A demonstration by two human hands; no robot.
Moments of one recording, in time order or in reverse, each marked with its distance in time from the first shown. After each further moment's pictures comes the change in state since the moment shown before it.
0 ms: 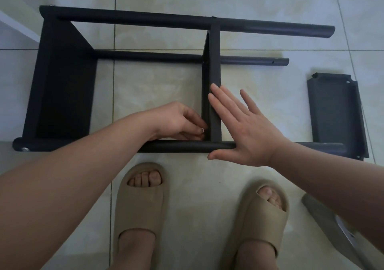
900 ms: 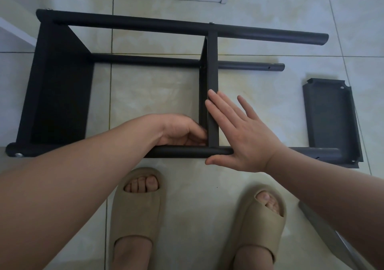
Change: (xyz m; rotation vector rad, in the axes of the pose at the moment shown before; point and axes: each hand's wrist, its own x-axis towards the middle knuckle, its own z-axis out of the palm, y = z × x) left_hand 0.016 0.004 0.013 -0.231 -0.271 -0.192; right_hand -0.001 0.000 0.000 -0.036 0.015 0.003
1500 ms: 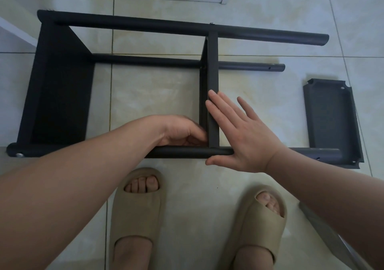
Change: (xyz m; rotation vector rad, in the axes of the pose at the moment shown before) left_hand 0.002 -0.002 0.000 0.062 0.024 0.023; right_hand 0.000 0.000 -0.002 0.011 -0.017 0.011
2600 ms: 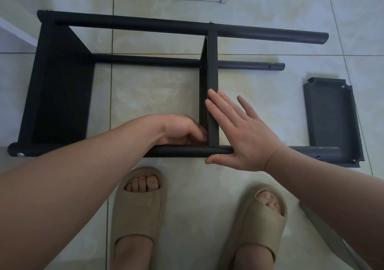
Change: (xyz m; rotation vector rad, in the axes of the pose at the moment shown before) left_hand -0.002 0.001 -0.001 0.003 -0.037 0.035; right_hand 0.000 -0.001 0.000 -0.008 -0.005 0.003
